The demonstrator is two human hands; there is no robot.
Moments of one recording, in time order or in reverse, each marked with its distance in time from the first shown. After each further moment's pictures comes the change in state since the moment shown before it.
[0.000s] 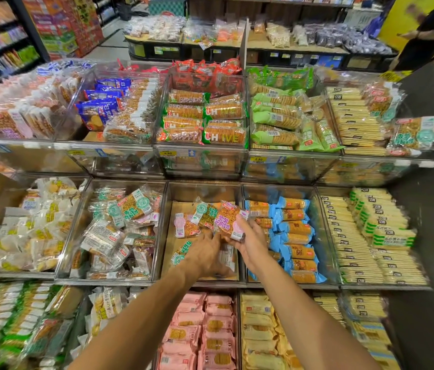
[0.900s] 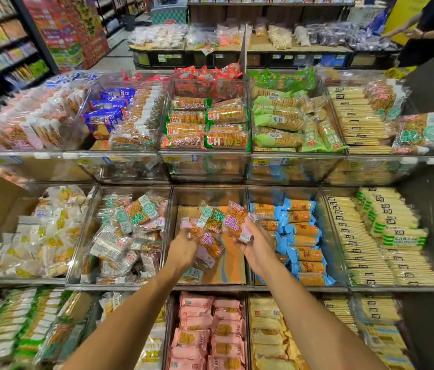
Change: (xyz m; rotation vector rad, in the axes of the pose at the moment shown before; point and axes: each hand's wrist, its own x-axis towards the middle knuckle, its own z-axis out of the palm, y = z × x) left_hand -0.026 -0.048 -0.030 -0.756 0.231 -0.459; right_hand 0.006 0.003 -0.006 0.137 -0.037 0.026
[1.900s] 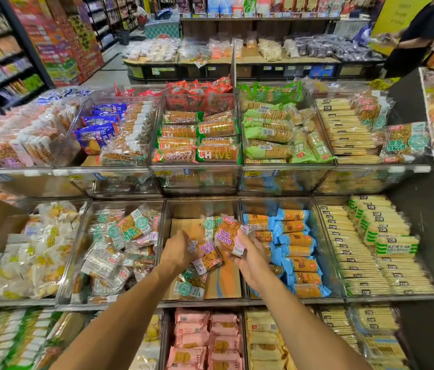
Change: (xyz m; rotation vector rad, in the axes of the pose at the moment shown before) left_hand 0.028 0.018 -0.008 0.394 -0.014 0.096; right_hand -0.016 -0.013 0.010 -0.016 0.000 0.019
